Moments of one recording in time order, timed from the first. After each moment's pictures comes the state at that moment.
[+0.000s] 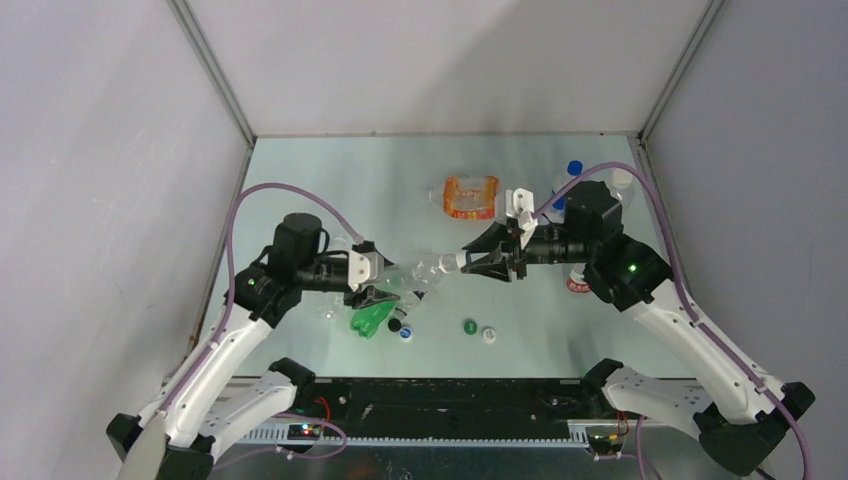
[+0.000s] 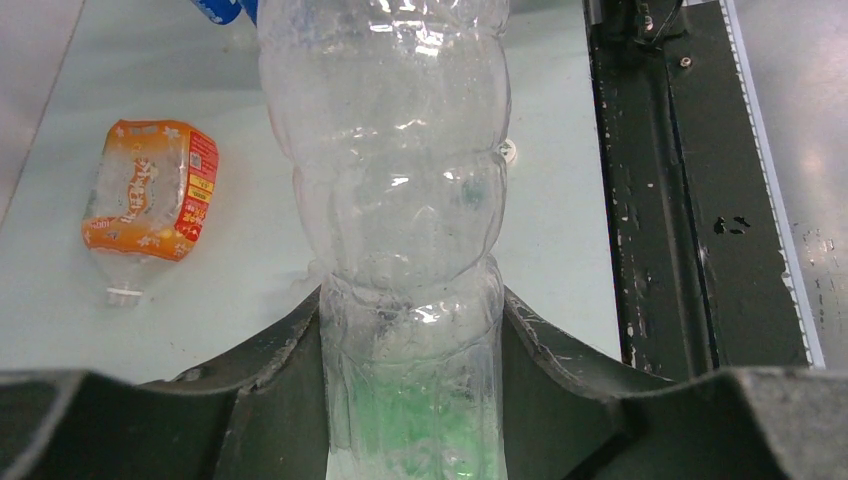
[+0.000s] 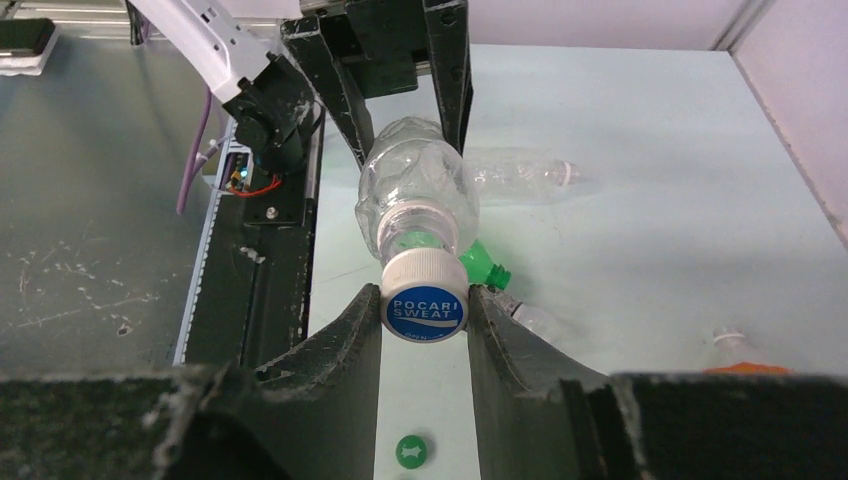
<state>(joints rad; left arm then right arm) -0.47 0.84 0.87 -0.62 0.90 0.71 0.66 0.99 1.14 -0.40 -0.82 -0.25</state>
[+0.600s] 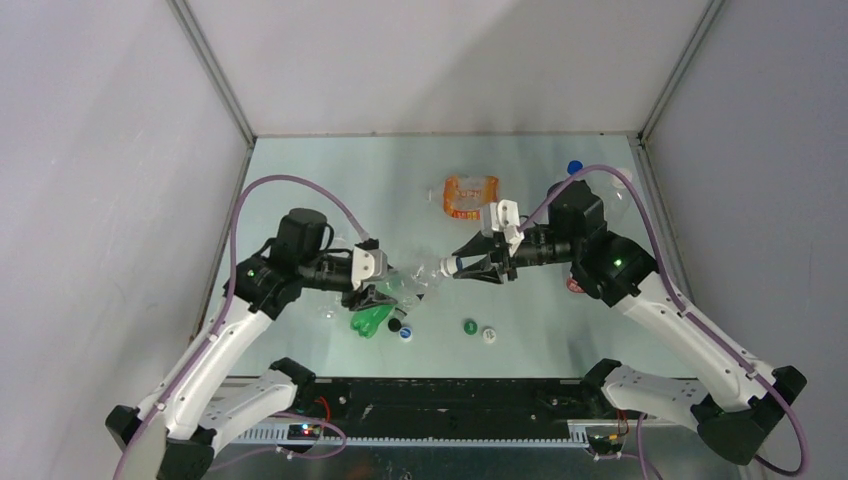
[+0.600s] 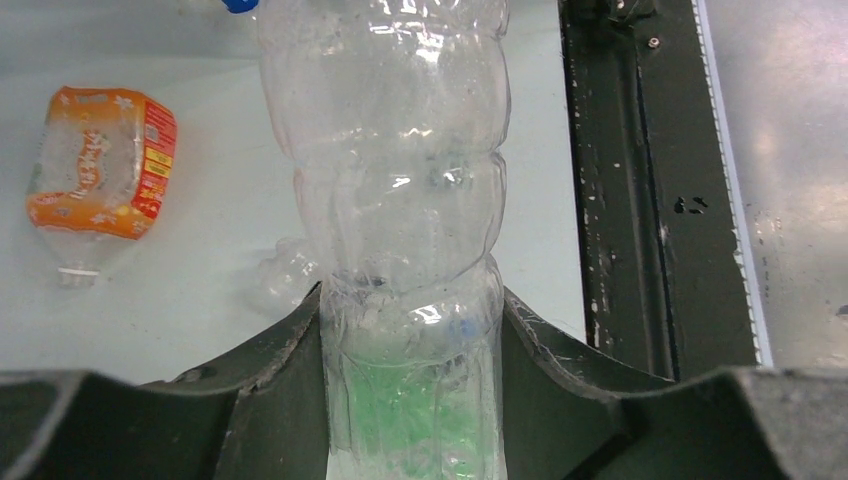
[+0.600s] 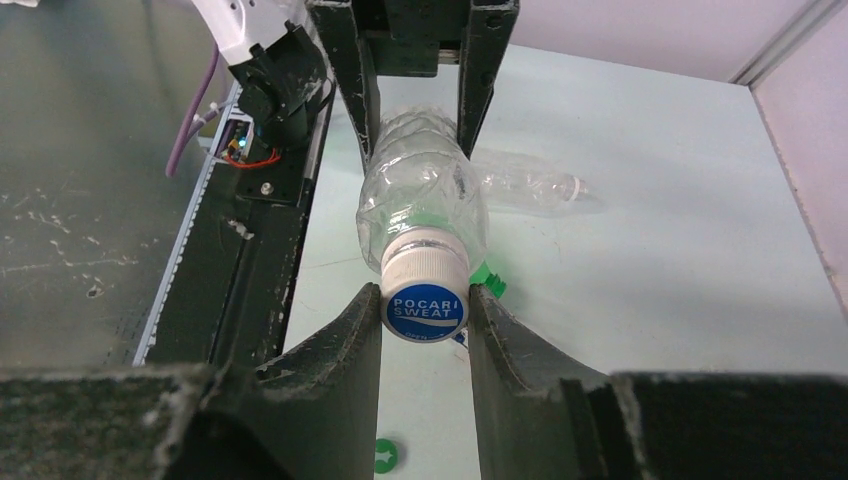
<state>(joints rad) -0.49 0.88 0.95 -0.75 0.88 0.74 0.71 1.05 1.14 -0.39 -0.85 -0.38</state>
